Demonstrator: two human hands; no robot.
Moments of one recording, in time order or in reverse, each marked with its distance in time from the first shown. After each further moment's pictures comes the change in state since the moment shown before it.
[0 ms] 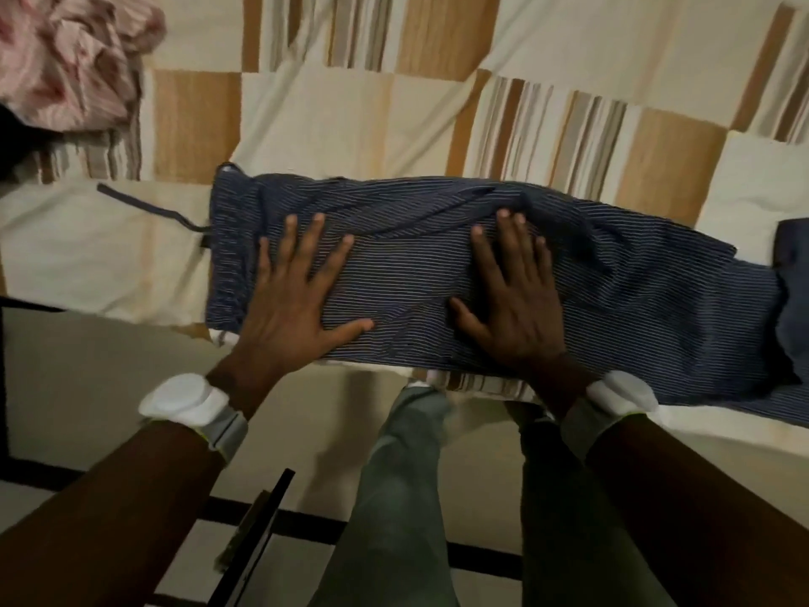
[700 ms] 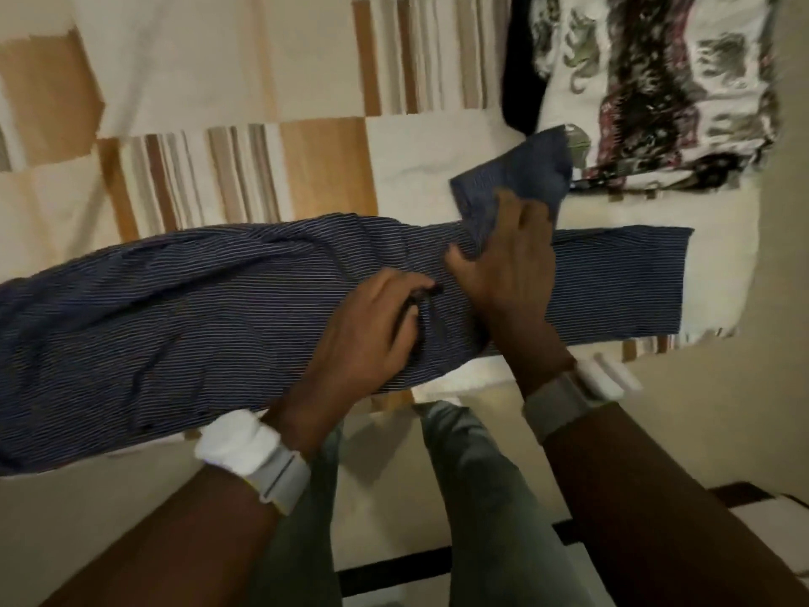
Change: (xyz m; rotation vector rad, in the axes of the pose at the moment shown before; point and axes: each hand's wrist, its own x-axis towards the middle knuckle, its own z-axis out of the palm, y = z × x) left_hand 0.106 0.369 -0.009 -0.560 0.029 0.431; right_hand -0.096 0.234 -0.114 0.049 0.208 0.812
